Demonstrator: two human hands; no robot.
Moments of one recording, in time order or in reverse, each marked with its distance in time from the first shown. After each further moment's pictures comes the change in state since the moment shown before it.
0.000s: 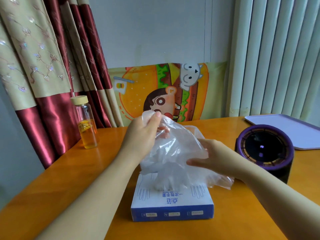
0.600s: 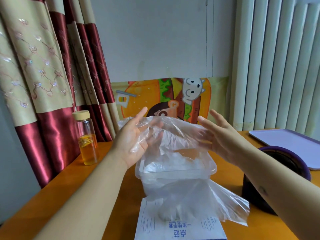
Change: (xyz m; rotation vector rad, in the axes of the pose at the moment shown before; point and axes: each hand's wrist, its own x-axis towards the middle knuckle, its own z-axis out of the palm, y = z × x) left_hand 0.059 -0.008 -0.031 -0.953 -0.017 -0.406; right_hand 0.064 -0.023 -0.042 1.056 0.289 0.212
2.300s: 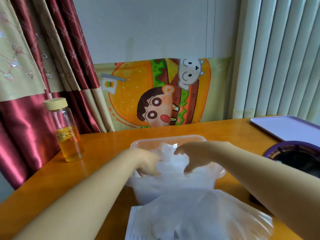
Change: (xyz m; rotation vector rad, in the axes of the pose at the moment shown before) left_hand 0.093 -0.079 -0.045 2.203 -0.665 -0.542; right_hand 0.097 0.085 0.001 -1.694 -0.672 0.143
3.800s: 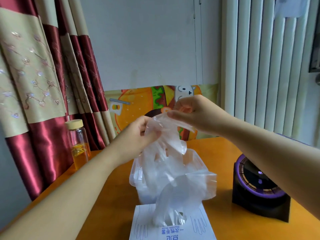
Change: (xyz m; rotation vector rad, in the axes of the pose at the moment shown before) left_hand -0.154 0.024 -0.031 -0.925 0.885 0.424; right_hand -0.157 -0.053 -0.101 0.422 0.910 -0.276
